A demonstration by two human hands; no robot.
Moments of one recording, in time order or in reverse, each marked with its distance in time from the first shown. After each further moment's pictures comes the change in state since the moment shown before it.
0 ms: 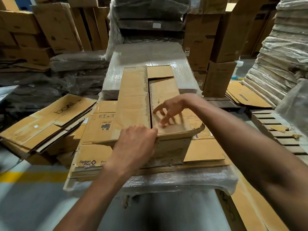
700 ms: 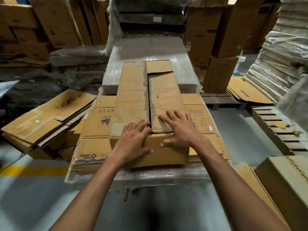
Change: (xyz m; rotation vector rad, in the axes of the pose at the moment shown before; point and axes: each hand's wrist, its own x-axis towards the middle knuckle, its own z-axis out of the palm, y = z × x) left_hand 0.004 -0.049 0.120 -0.152 -0.085 0.078; right_hand -0.037 0.012 0.140 -0.031 0.572 -0.009
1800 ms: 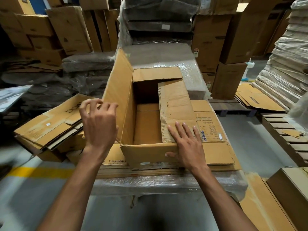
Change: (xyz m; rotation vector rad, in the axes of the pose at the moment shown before) left_hand -0.020 -0.043 -0.105 0.413 0.542 -0.433; right_hand -0.010 -0.021 0.057 -0.155 0.369 0.110
